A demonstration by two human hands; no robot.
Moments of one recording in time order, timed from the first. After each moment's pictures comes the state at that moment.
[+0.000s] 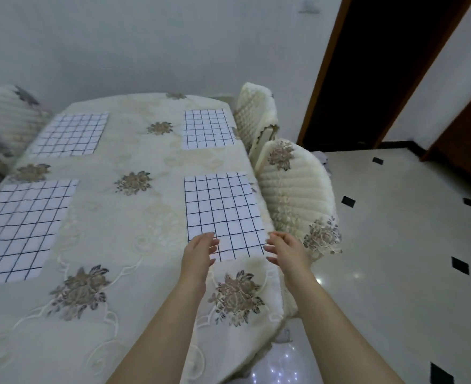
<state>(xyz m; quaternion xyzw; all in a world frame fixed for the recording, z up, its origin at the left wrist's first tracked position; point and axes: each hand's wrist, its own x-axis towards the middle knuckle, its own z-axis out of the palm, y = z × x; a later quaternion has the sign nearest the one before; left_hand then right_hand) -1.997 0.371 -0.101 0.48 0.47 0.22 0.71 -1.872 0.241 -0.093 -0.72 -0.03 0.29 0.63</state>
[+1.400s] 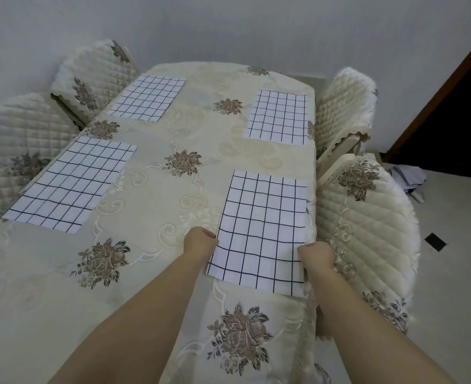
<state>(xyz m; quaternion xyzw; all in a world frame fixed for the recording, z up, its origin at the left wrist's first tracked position) -1.956 0.478 -0.156 0.58 0.66 0.11 0.46 -1.736 0.355 -0.169 -0.90 -0.13 0.31 0.28</state>
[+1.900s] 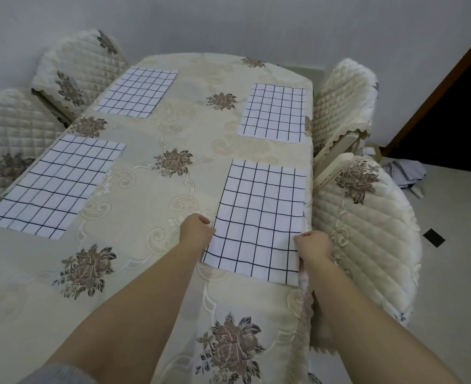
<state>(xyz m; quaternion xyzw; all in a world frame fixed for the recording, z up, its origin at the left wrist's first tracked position) -1.925 0.513 -0.162 0.59 0.67 0.13 0.43 -1.711 0.383 -0.169 -0.89 -0.10 0.30 0.34</state>
